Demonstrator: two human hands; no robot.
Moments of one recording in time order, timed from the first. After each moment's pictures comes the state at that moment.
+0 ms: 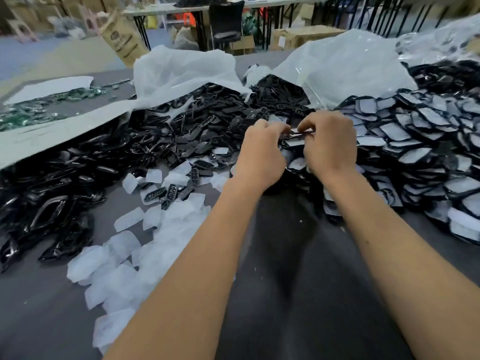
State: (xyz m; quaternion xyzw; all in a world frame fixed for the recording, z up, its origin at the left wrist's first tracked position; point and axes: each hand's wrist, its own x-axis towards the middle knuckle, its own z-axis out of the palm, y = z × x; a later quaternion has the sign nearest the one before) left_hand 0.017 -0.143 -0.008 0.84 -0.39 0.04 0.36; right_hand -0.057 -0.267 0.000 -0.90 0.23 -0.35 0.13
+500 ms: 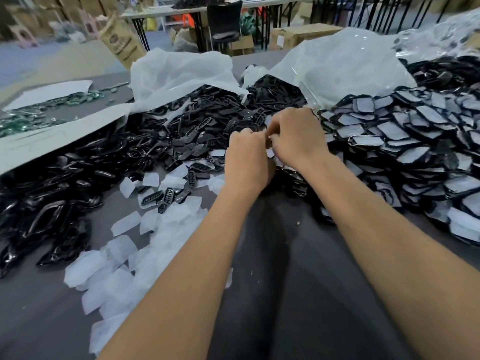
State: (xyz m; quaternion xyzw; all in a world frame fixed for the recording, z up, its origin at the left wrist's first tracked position) left_hand 0.020 -0.140 -0.013 0.89 -0.35 0.13 0.26; right_hand -0.026 -0.246 0.019 -0.94 0.18 -0.24 0.13
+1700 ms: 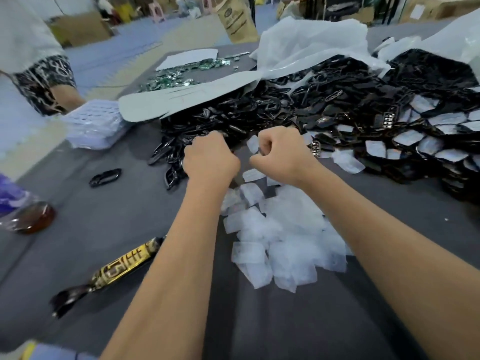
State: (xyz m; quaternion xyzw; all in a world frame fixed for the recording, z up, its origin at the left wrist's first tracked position) left_hand 0.048 0.127 0.003 0.99 0.04 0.03 0.14; right_hand 0.028 -0.024 -0.018 -0.91 -0.08 -0.13 0.39
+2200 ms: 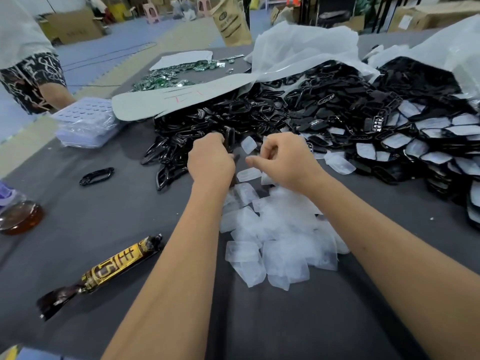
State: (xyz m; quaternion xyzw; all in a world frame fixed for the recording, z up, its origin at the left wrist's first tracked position) left_hand 0.058 0.118 -0.018 0.97 0.04 0.10 0.23; right_hand 0.017 -0.038 -0.030 -0.89 -0.06 -0.14 0.42
